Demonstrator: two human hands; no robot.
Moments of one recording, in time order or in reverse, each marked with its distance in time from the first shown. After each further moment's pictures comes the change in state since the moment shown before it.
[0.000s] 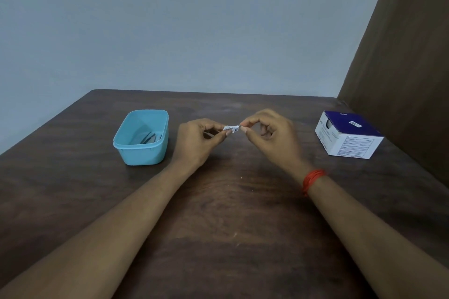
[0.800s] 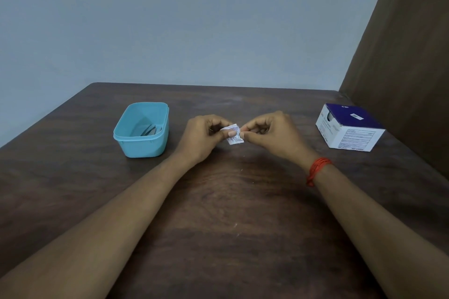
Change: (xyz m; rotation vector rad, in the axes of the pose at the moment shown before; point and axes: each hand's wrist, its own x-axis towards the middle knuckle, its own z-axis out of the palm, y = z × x) left_hand 0.000 -0.003 0.003 -0.078 -0.174 -0.034; right_hand 0.002 -0.011 -0.009 0.070 -0.283 0.245
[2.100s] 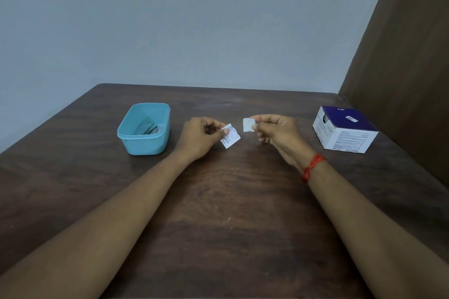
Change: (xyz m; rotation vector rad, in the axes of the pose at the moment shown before) left_hand 0.005 -0.014 0.007 0.006 0.073 -0.227; right_hand 0.006 0.026 0.002 0.662 0.149 0.447
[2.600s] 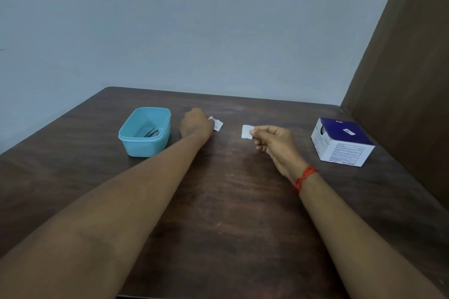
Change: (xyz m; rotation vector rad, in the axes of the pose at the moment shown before) left_hand 0.059 0.010 0.009 0.418 0.205 -0.442; right_hand 0.002 0.004 0.002 0.090 0.041 0.030
